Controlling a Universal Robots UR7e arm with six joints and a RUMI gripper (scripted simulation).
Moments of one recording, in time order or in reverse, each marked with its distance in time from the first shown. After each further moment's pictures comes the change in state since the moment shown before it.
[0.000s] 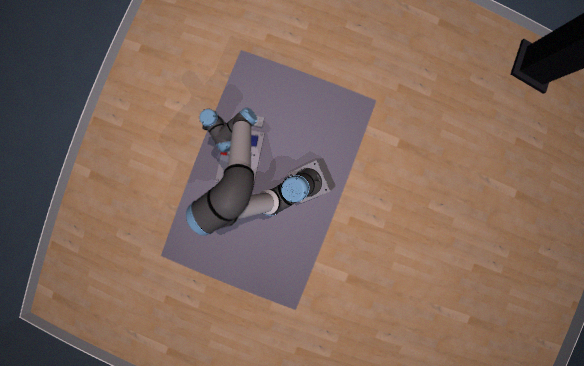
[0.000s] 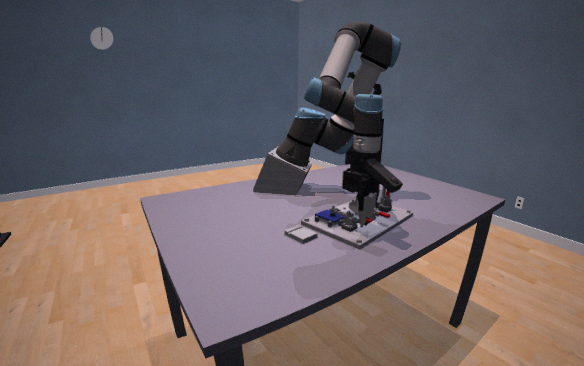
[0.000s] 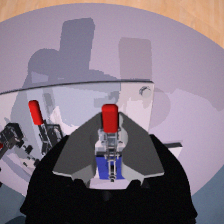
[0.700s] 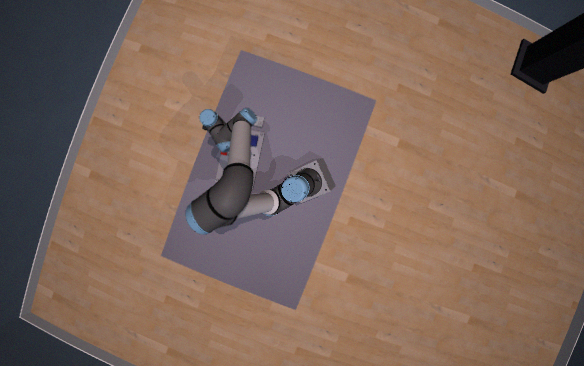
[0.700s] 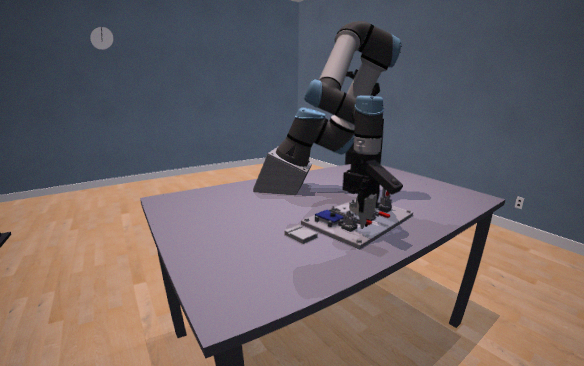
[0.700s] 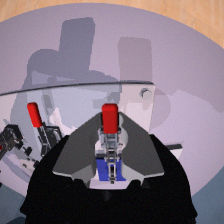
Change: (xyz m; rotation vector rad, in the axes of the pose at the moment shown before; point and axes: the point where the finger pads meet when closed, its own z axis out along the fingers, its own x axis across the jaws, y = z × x) arm 0.000 -0.002 0.004 0.000 0.000 0.000
